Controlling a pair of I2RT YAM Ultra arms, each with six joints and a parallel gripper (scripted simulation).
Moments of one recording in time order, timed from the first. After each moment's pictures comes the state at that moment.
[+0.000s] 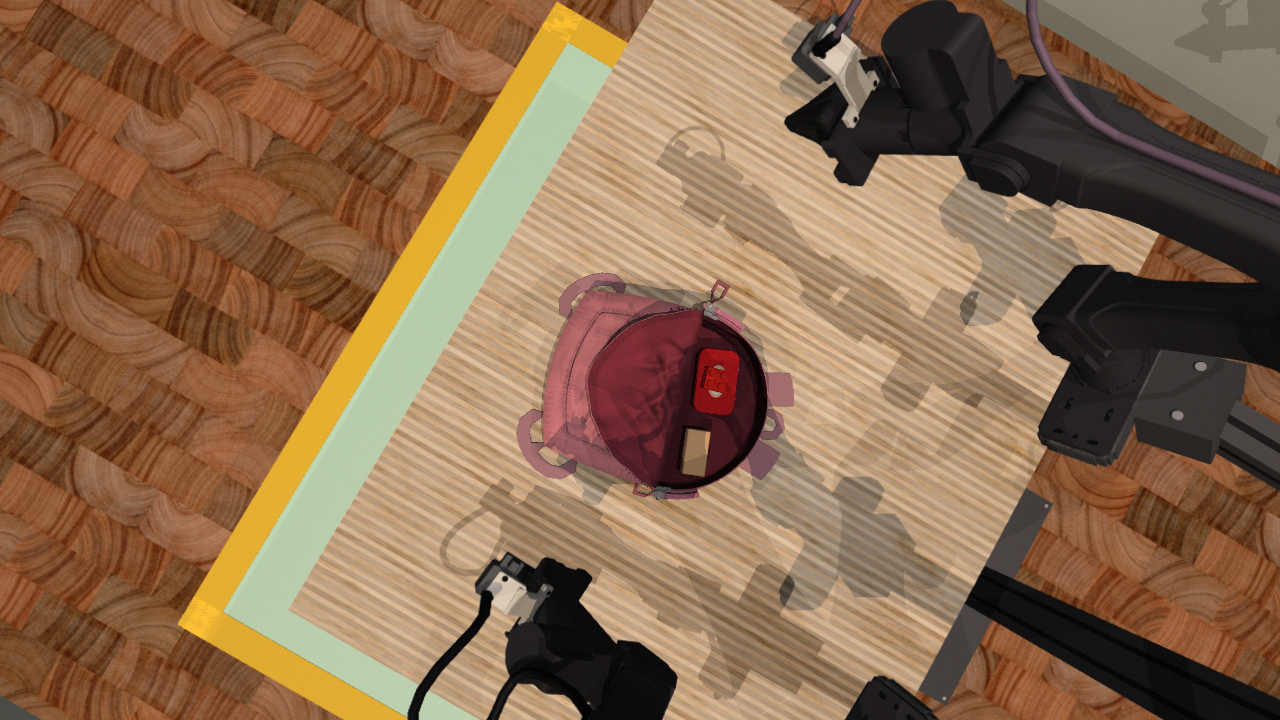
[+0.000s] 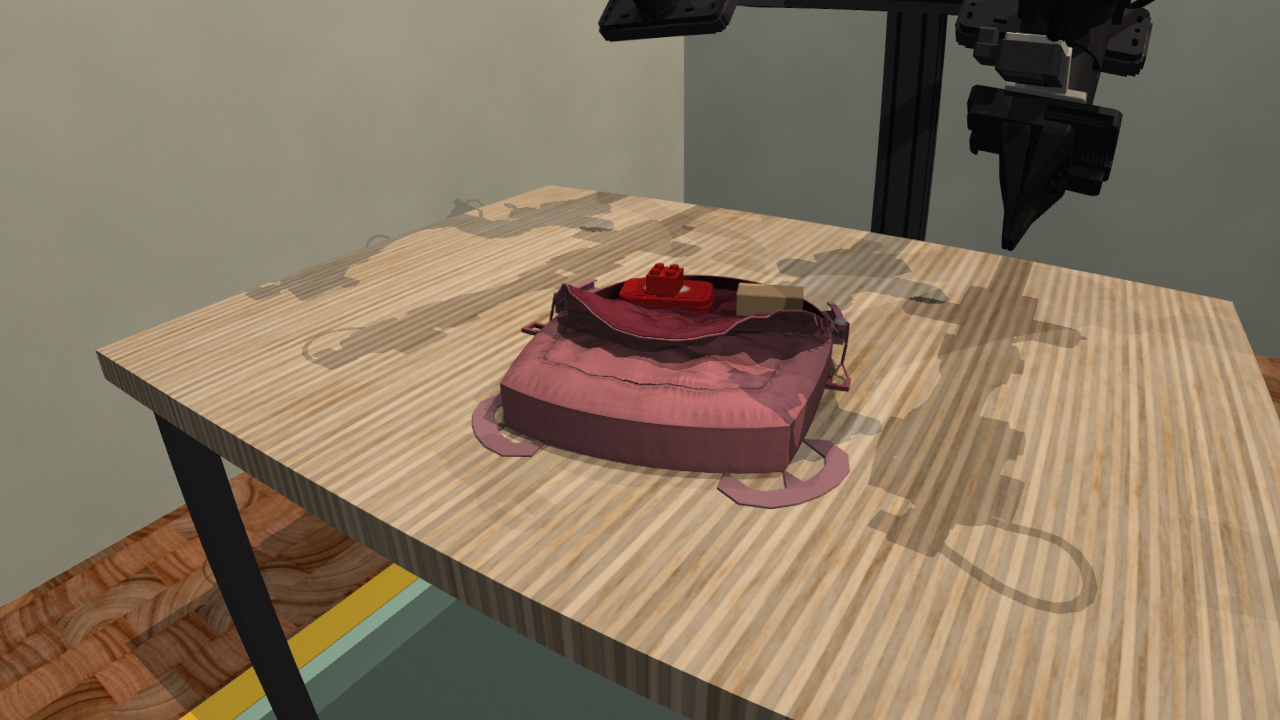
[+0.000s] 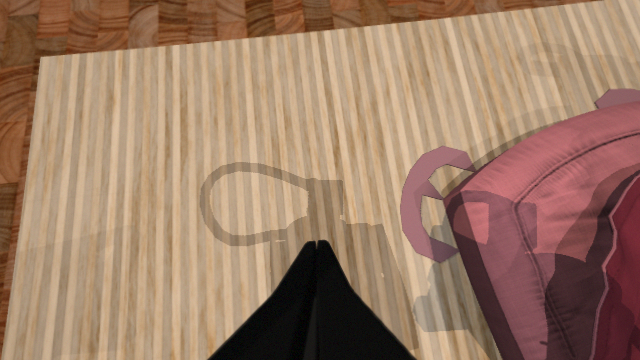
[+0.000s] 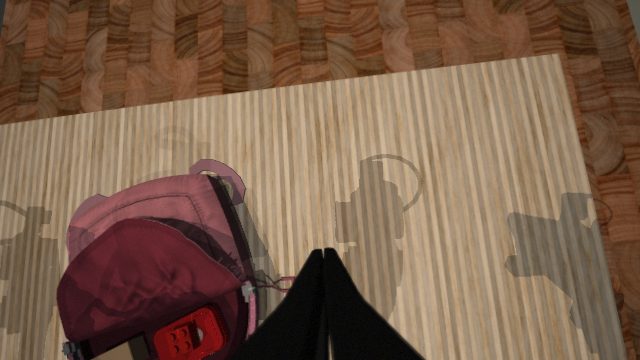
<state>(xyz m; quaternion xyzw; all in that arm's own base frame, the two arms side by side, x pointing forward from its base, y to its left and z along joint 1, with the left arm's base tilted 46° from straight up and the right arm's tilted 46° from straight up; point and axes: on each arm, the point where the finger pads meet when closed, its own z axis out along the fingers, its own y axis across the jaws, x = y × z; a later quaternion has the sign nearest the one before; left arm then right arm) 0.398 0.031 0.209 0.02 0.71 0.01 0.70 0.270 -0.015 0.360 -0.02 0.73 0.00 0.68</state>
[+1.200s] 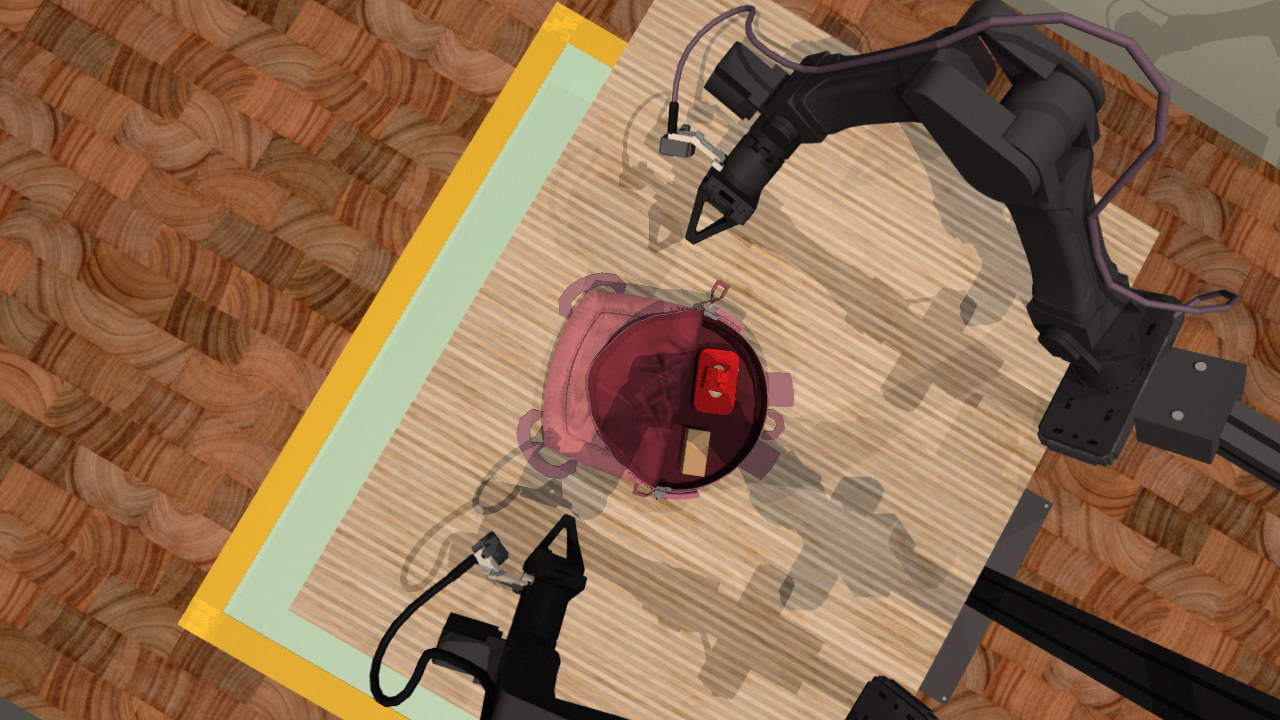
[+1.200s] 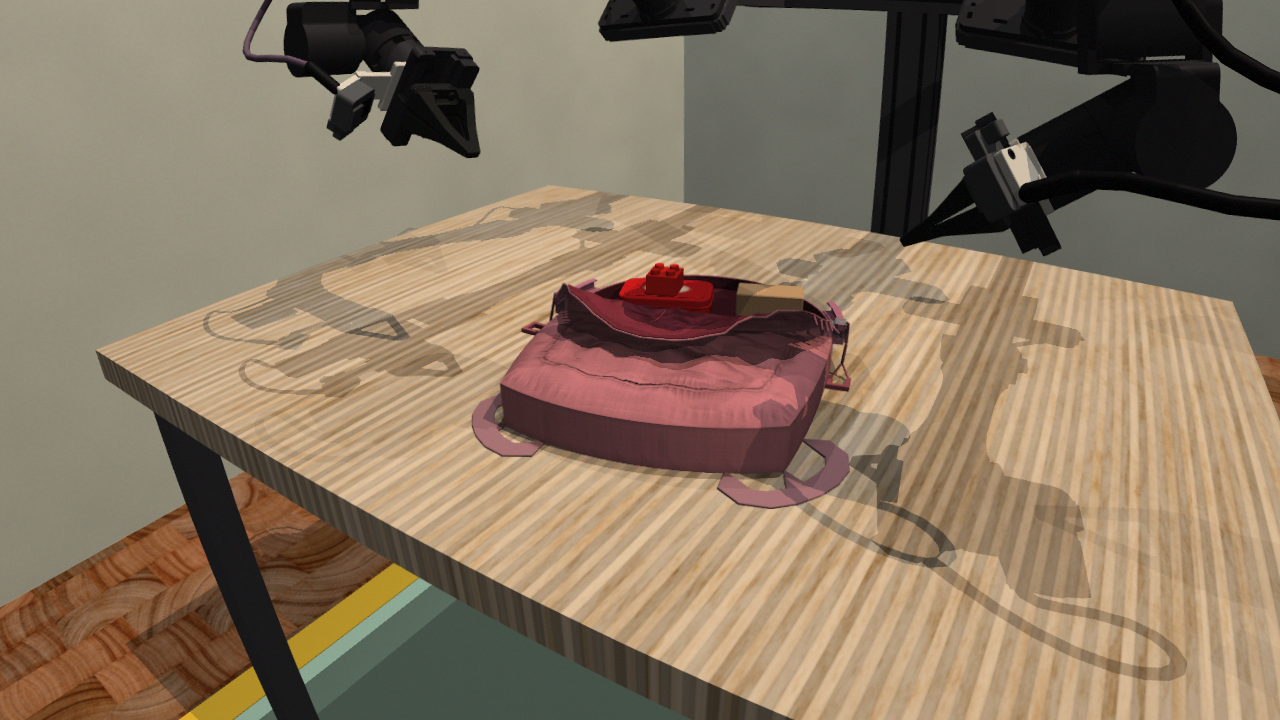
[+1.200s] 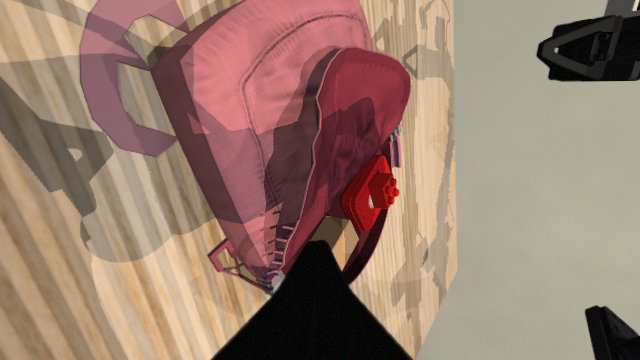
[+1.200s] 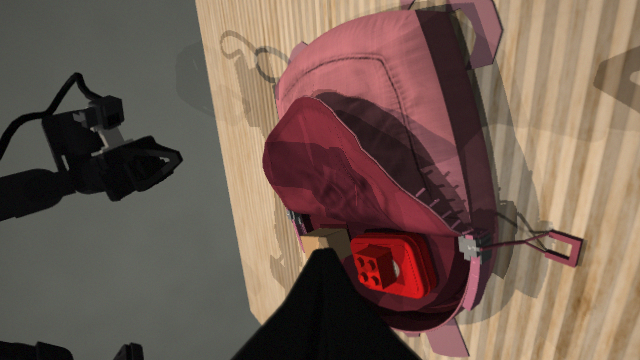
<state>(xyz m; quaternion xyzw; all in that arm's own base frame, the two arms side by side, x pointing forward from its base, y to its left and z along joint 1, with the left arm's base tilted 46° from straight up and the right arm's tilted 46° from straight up) 0.396 -0.039 0.167 0.15 0.79 -0.39 0.45 0.427 0.078 0.247 -0.16 0.81 0.39 0.42</state>
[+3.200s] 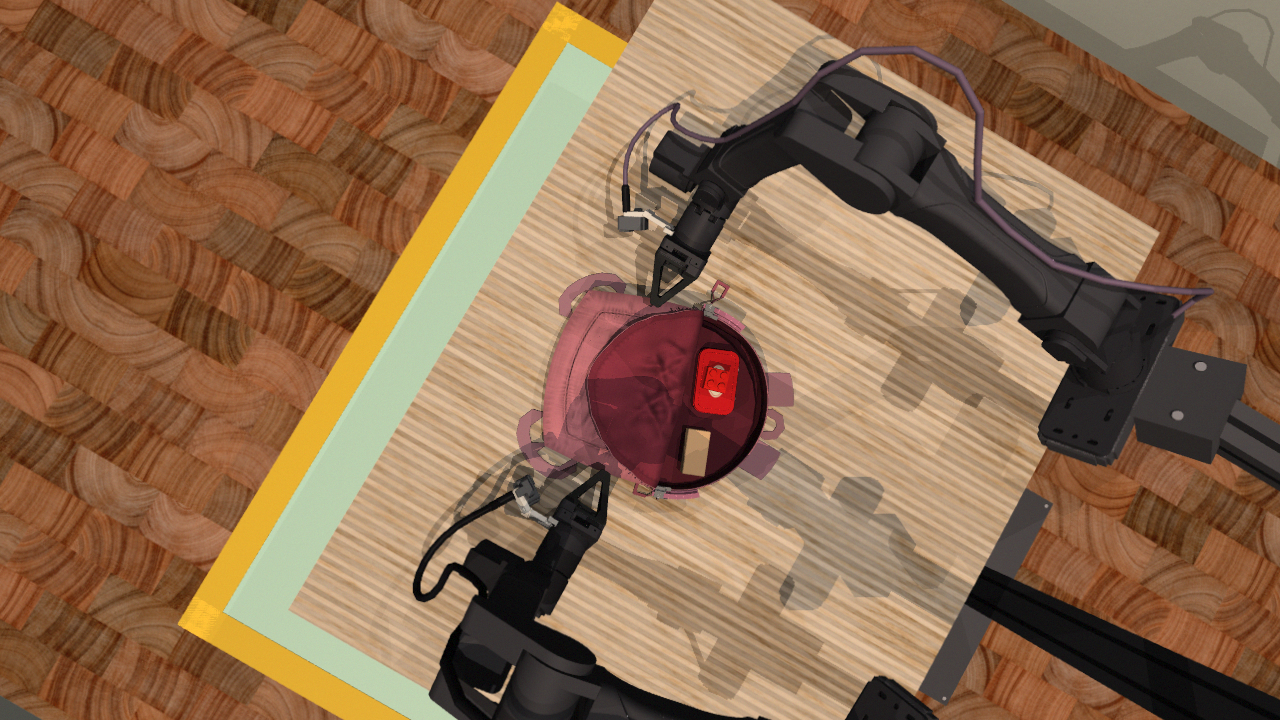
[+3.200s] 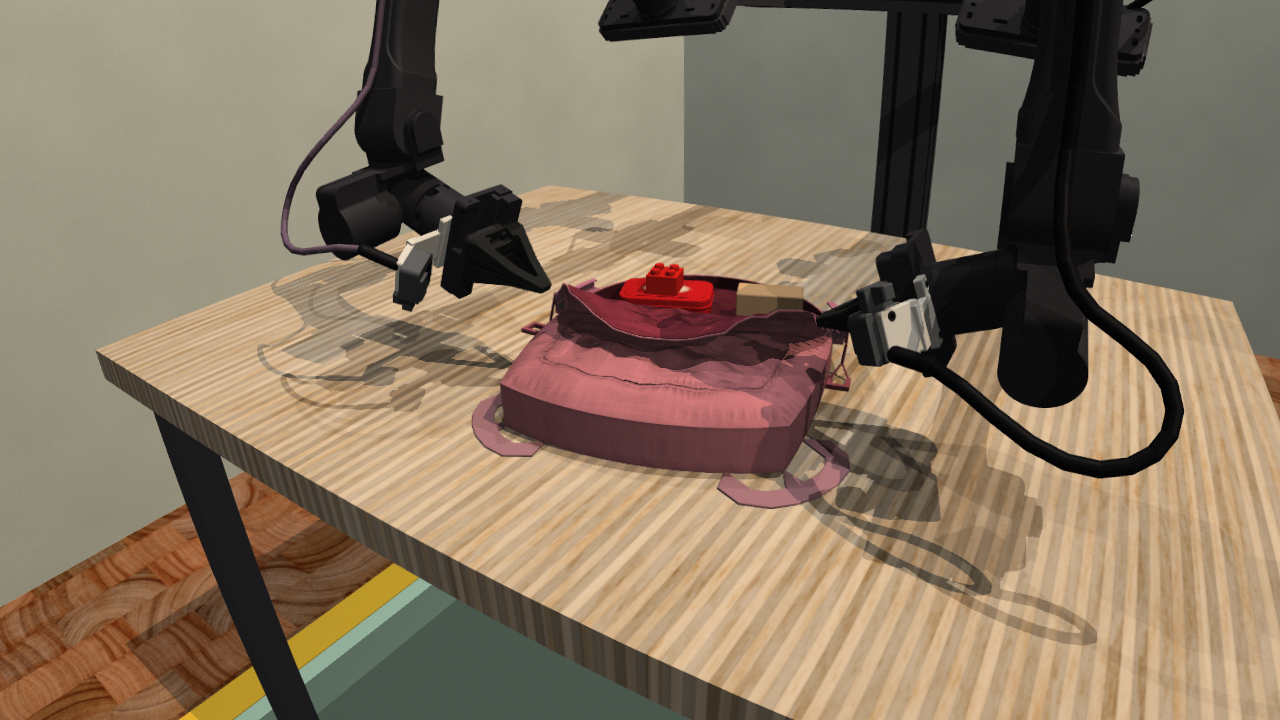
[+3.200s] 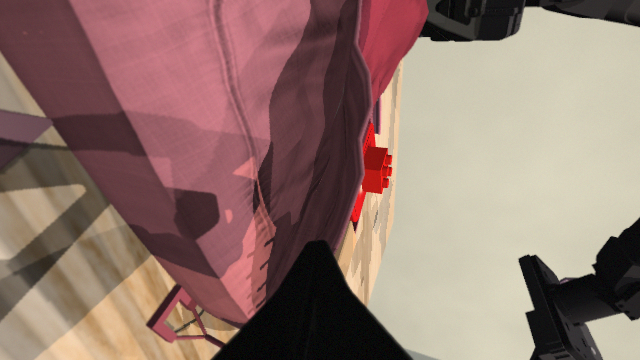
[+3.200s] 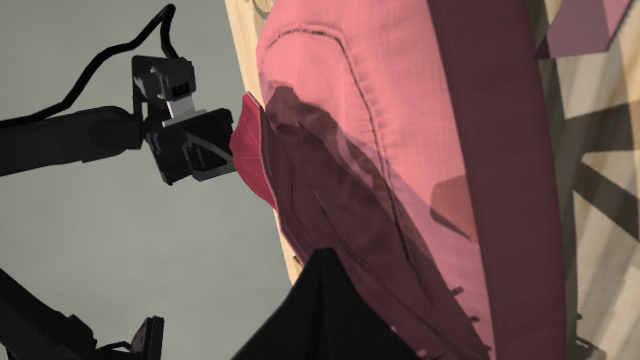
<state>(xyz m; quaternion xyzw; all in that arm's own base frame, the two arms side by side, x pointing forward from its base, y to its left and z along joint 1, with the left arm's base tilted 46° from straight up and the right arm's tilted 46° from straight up) 0.450 -0.097 0.094 0.20 0.79 -0.49 0.32 0.515 0.145 0.158 -0.20 0.79 0.48 0.32</state>
